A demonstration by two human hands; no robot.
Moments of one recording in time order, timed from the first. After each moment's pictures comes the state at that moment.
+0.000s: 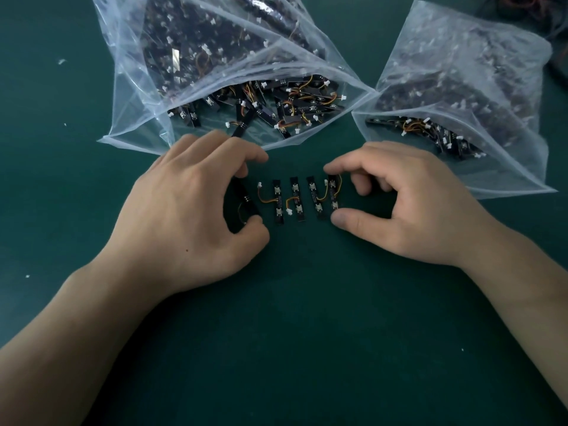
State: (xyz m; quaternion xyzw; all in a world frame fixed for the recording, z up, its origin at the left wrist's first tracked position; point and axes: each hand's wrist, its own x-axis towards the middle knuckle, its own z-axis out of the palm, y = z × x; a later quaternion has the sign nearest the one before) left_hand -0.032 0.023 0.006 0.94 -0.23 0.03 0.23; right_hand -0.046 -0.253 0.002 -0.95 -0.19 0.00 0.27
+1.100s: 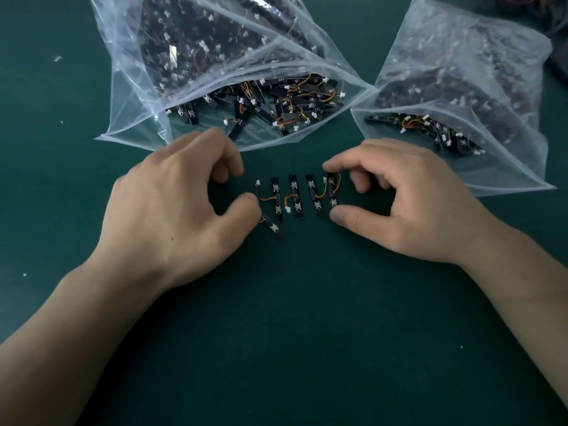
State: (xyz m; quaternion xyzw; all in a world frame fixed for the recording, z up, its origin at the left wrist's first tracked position) left_hand -0.035 0.021 0.009 0.95 -0.13 0.06 0.28; right_hand -0.045 -0.254 0.000 -0.95 -0.19 0.00 0.26
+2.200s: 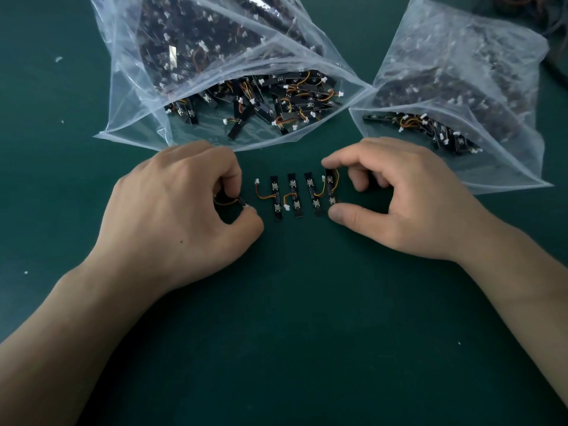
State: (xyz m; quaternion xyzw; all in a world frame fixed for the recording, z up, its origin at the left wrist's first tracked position) left_hand -0.037 0.023 0.007 0.97 -0.16 0.06 0.19; right_hand -0.046 -0.252 0.001 -0.95 -0.19 -0.01 0.26
